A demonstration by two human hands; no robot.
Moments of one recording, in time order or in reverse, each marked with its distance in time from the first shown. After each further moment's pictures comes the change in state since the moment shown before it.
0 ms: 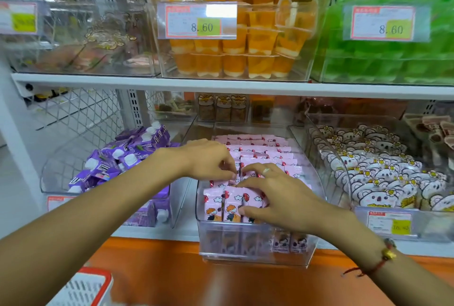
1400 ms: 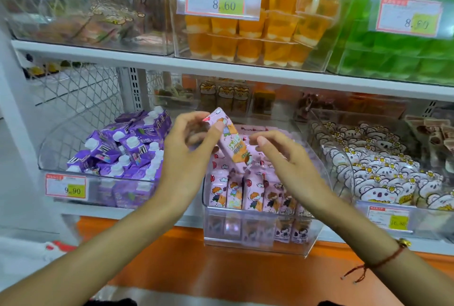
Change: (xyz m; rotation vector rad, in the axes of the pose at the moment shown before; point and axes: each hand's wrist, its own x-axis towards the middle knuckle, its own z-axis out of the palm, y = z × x) left_hand -0.064 0.056 0.024 -1.339 1.143 -0.305; right_hand 0.005 -0.025 -0.014 0.835 0.411 0.183
